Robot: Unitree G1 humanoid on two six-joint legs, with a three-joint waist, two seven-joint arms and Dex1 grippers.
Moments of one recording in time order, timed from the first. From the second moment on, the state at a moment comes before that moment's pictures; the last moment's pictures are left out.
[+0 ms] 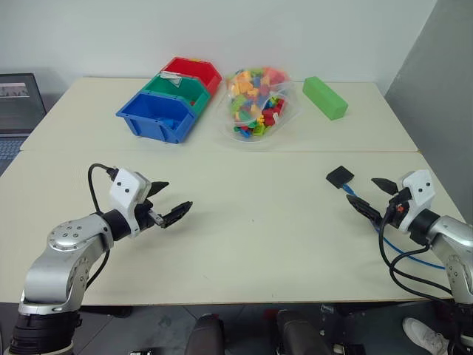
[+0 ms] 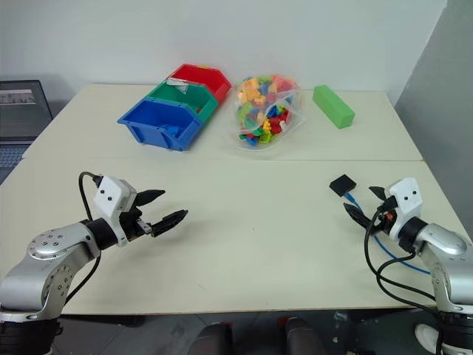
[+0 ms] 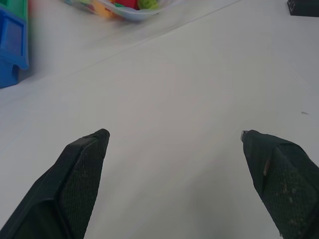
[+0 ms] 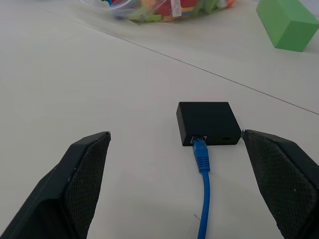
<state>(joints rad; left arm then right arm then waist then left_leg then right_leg) -0.11 0.72 0.23 -0.27 -0.44 0.52 -0.74 -0.13 -0.67 -0.26 -0.13 0.39 0.38 0.71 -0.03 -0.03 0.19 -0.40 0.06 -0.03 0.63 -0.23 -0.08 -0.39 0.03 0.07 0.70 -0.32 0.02</state>
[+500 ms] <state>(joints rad) -0.11 0.72 0.19 -0.28 -0.44 0.50 -0.78 -0.12 -0.67 -0.26 -0.13 0.38 0.39 0.69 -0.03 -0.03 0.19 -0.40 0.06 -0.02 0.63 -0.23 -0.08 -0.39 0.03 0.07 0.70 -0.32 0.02</state>
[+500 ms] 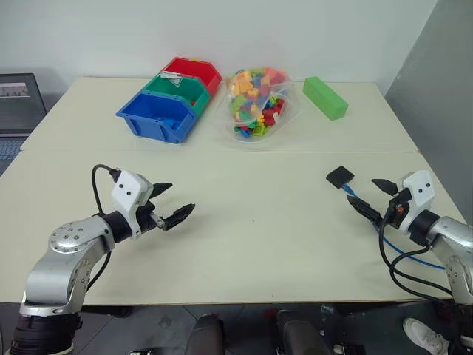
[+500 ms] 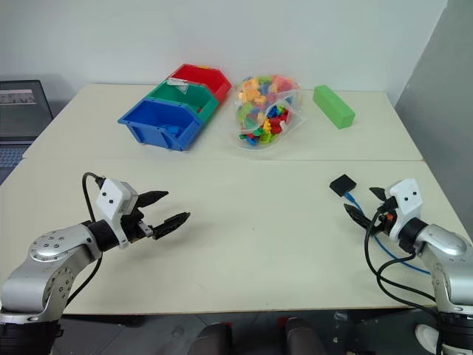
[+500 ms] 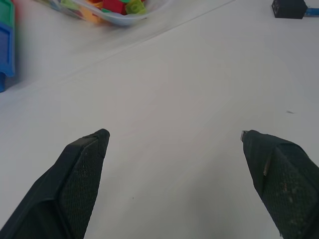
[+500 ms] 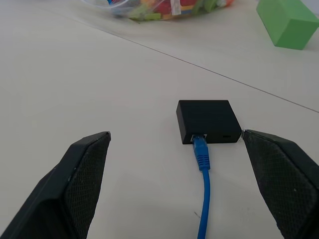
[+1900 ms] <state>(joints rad) -0.40 0.71 0.01 -0.22 -0.64 0.68 -1.04 -0.45 -0.68 0.03 0.36 0.07 0.16 0.78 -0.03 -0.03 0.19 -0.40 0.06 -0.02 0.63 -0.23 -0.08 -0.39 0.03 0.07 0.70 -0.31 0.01</state>
